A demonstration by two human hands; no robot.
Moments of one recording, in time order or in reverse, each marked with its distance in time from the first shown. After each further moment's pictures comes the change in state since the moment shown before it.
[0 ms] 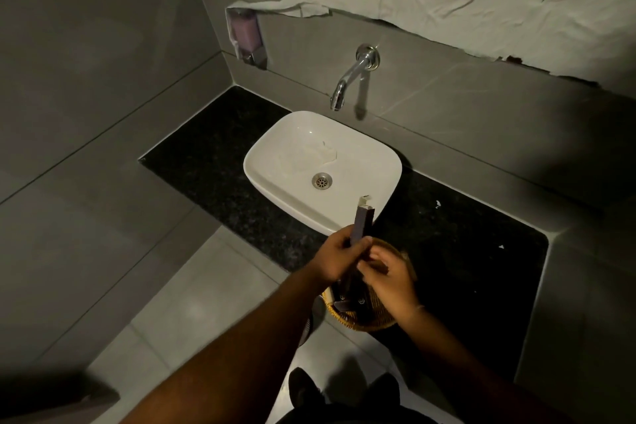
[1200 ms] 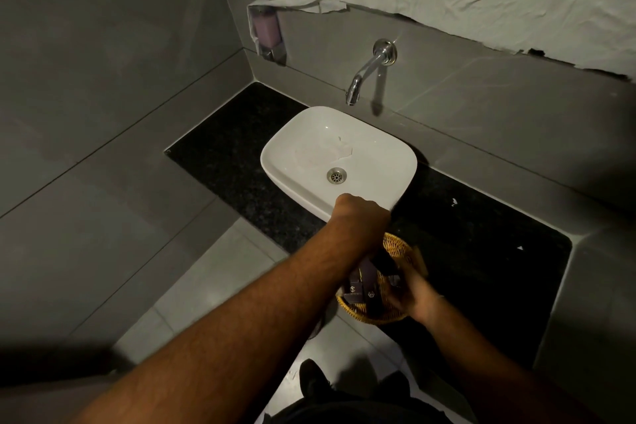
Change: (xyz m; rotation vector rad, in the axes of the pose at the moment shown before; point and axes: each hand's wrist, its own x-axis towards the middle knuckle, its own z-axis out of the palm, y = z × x) left_hand -0.026 0.142 0.039 1.792 -0.168 0.010; right_hand 0.004 0.020 -0.031 0.747 0.014 0.793
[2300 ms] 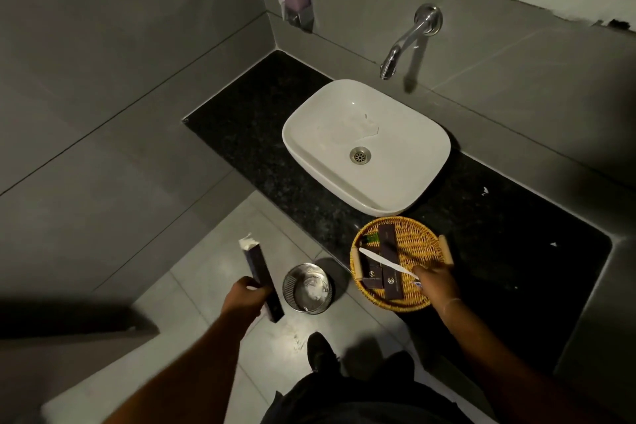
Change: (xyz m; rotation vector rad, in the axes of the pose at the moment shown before) left_hand -0.127 -0.098 0.303 -1.456 -0.003 -1.125; right_hand 0.047 0.022 -0.011 -0.874 0.422 -0.278
